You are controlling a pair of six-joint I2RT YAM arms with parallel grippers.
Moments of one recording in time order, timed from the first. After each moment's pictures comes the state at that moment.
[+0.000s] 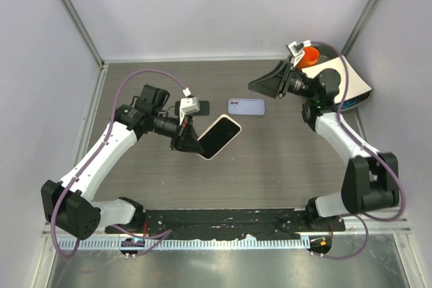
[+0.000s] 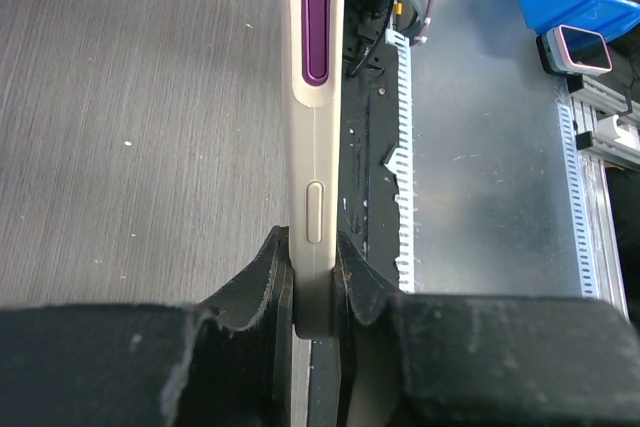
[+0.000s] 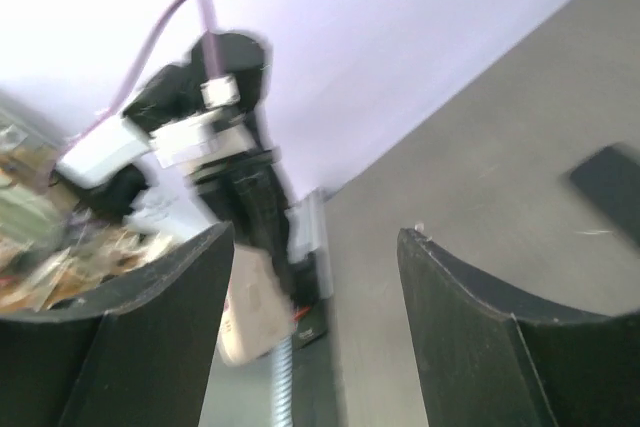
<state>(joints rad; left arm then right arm) -0.43 1.27 1.18 -0.86 1.11 0.39 0.18 1.49 0.96 1.07 -1.23 1.28</state>
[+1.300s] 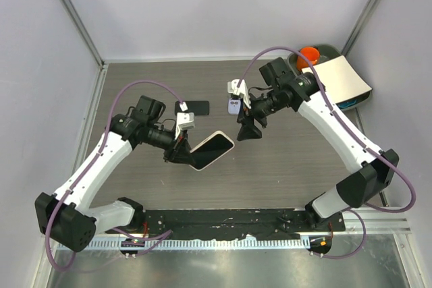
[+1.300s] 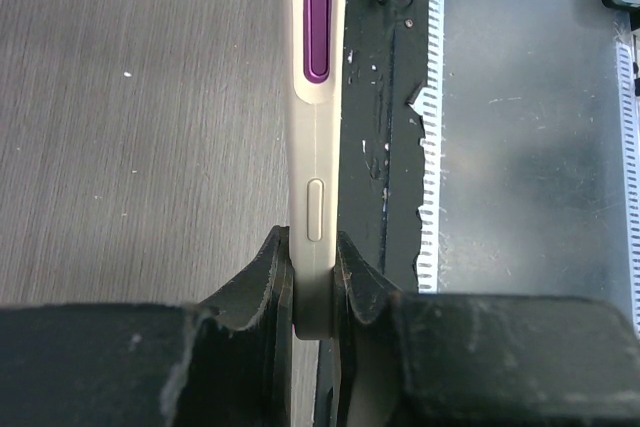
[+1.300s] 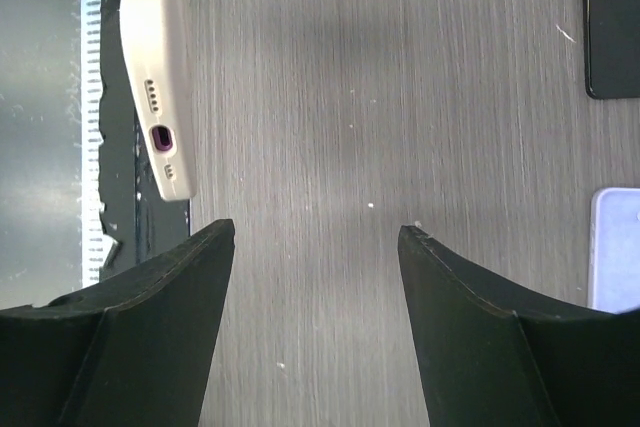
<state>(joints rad) -0.42 1.16 1.08 -0.99 1.01 0.55 0.54 1.49 1.56 -1.08 -0.79 -0.70</state>
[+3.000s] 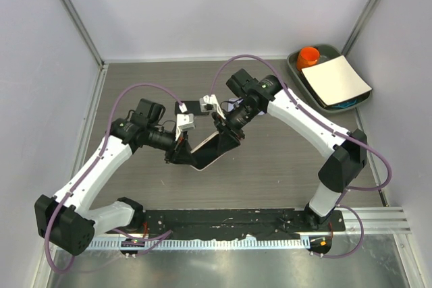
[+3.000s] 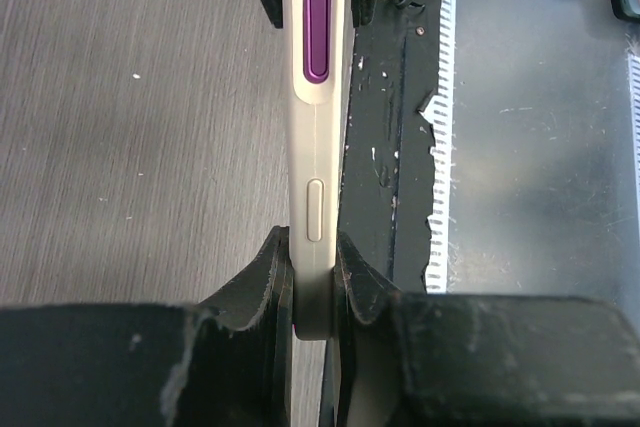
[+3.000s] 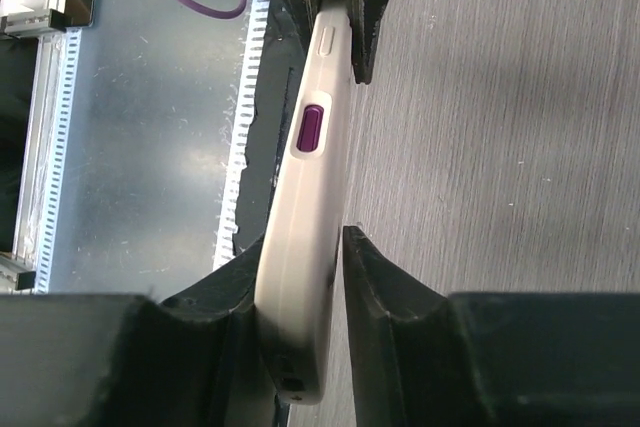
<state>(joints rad) -0.42 1.13 1.01 -0.89 1.00 0.50 0.72 1.71 1.69 -1.20 -0.96 -0.63</state>
